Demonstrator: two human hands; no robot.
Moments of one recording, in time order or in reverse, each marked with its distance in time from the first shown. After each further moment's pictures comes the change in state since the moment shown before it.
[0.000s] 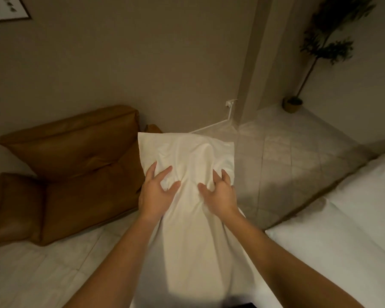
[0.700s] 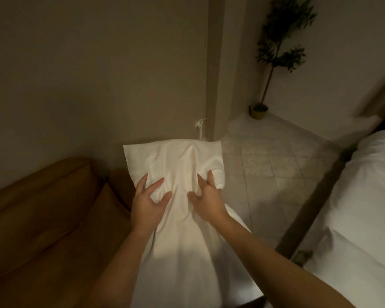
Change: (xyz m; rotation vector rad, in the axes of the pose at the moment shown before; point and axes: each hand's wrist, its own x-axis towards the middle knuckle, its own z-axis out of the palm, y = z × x) left_hand 0.303 0.042 0.106 -0.108 -0.082 0.169; right_hand 0.297 -0.024 -0.043 0.092 0.070 0.074
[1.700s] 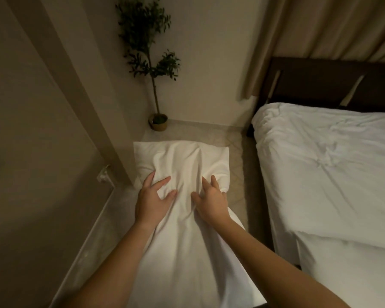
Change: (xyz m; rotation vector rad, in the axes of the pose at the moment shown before) left_hand 0.390 0.150 0.356 -0.102 -0.602 0.501; right_hand 0.318 0.126 -0.193 0.065 0.499 0.576
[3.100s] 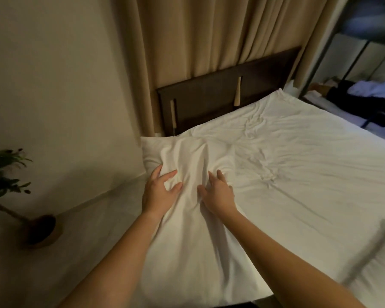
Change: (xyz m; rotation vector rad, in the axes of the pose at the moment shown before) left_hand 0.638 0.211 0.386 -0.118 -0.614 0.431; right_hand 0.558 0.098 -0.274 0.140 0.500 0.542
